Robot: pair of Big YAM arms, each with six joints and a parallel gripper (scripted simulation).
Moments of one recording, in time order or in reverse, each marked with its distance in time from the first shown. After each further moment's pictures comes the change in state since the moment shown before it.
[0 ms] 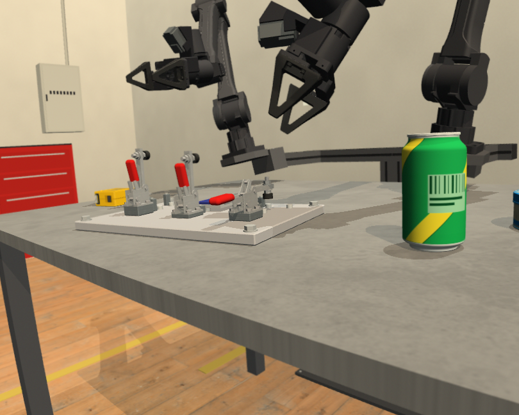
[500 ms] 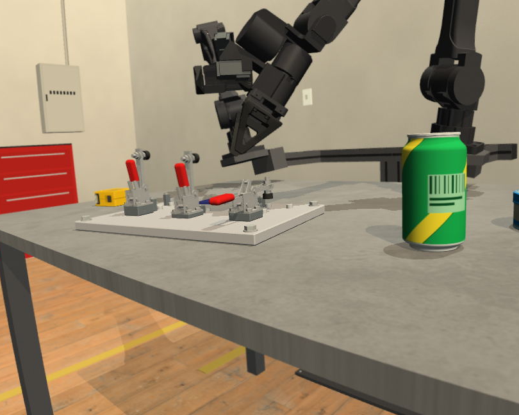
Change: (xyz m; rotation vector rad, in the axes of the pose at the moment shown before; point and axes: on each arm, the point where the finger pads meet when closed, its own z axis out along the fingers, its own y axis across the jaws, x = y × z) left arm -0.059 -0.077 0.069 -0.082 0.015 -0.384; right arm 0.021 0.106 -0.129 -0.580 0.038 -0.011
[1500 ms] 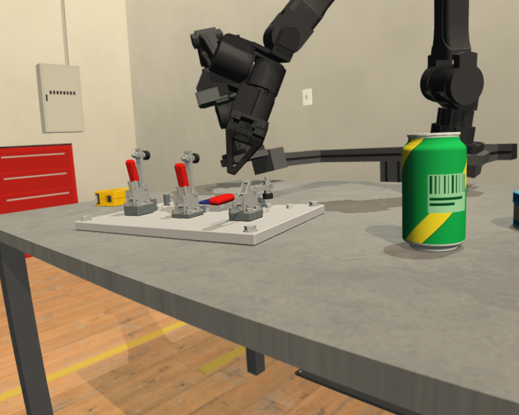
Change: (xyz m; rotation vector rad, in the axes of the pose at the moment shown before) left arm 0.012 -0.028 0.032 0.015 0.199 0.137; right arm 0.008 0.023 -0.015 -0.083 0.013 -0.010
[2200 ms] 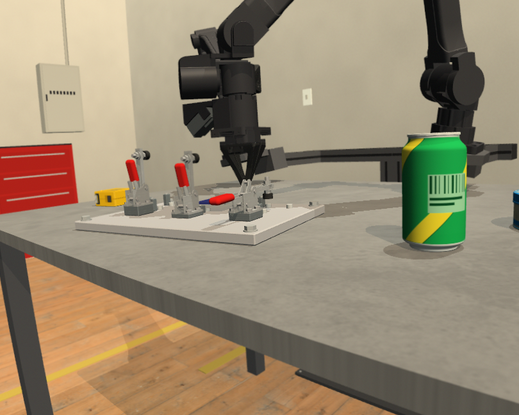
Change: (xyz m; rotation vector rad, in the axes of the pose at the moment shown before) left arm 0.029 0.012 0.013 0.204 0.384 0.463; right arm 0.000 0.000 0.000 0.000 0.000 0.000
